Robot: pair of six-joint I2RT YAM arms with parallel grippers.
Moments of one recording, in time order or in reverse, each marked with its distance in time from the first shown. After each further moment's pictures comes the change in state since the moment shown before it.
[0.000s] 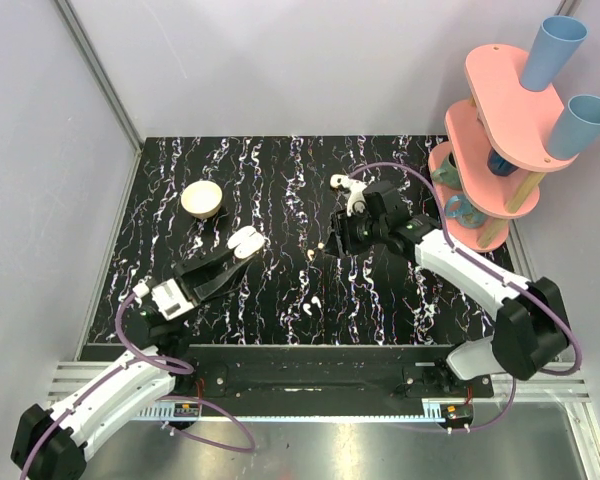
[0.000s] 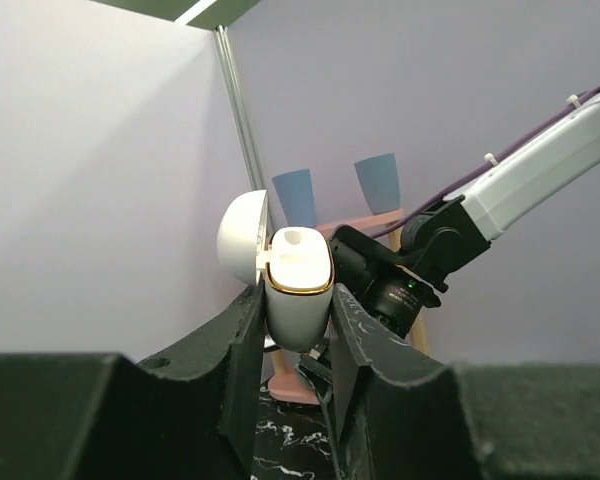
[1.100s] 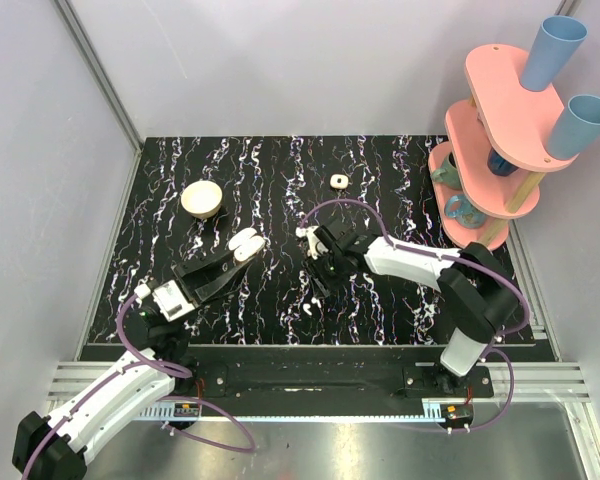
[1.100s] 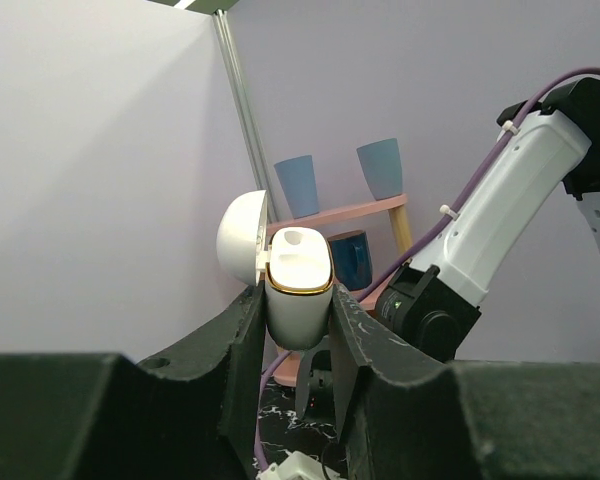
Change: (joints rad) left arm -0.001 -0.056 0.000 -0.101 0.004 0.030; right arm 0.222 0.308 0.009 -0.117 0.117 -0.166
